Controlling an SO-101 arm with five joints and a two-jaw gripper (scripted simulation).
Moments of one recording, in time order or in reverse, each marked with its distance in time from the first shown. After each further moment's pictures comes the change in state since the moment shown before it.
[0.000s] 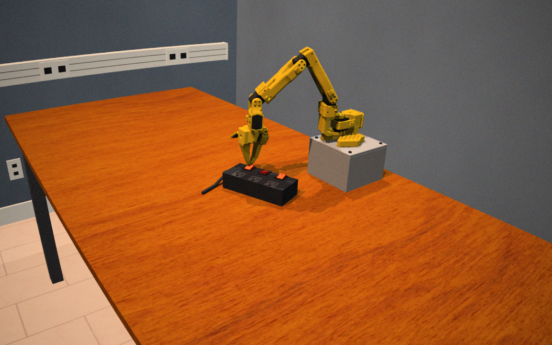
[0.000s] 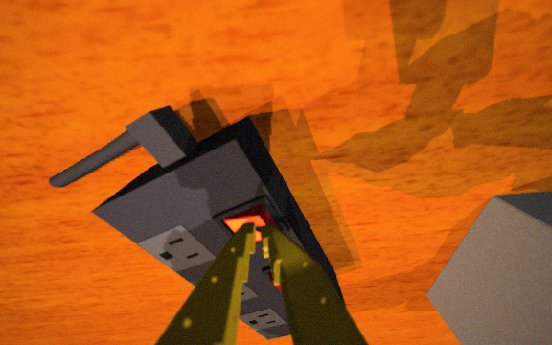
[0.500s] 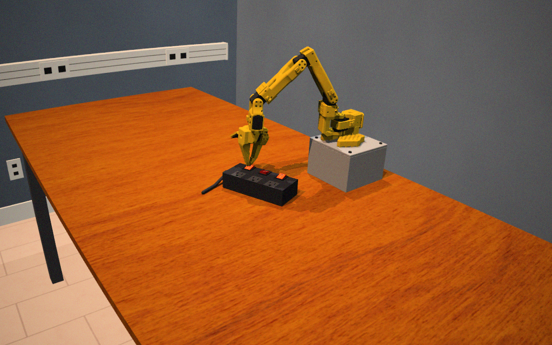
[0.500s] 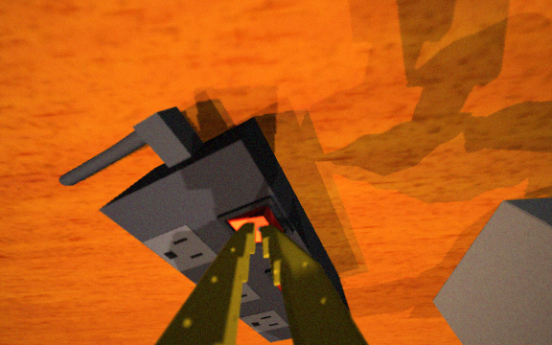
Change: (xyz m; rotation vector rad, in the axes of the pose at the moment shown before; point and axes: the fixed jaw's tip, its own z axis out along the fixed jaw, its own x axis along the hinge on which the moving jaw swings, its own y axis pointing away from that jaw) arm 0.000 0.002 0.000 -0.024 -0.007 0.000
